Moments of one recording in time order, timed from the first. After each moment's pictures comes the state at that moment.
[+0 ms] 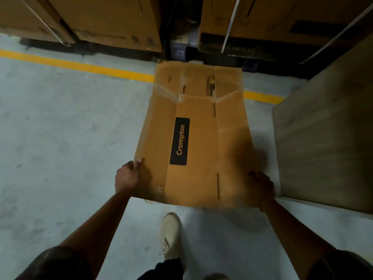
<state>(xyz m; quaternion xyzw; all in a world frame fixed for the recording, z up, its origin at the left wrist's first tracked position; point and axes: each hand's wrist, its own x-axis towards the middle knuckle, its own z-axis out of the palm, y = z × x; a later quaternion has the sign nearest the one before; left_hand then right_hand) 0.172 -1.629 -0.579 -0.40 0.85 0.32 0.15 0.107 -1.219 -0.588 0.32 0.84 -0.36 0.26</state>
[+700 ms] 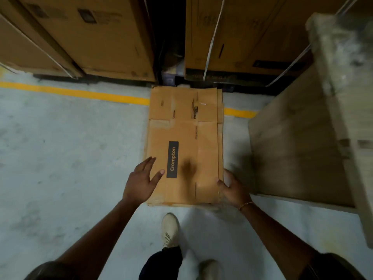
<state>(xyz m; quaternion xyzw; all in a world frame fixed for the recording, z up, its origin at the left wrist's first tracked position) 0.160 -1.577 -0.370 -0.12 0.94 0.28 0.15 0.120 -1.248 -0.406 0.12 0.85 -0.36 0.36</state>
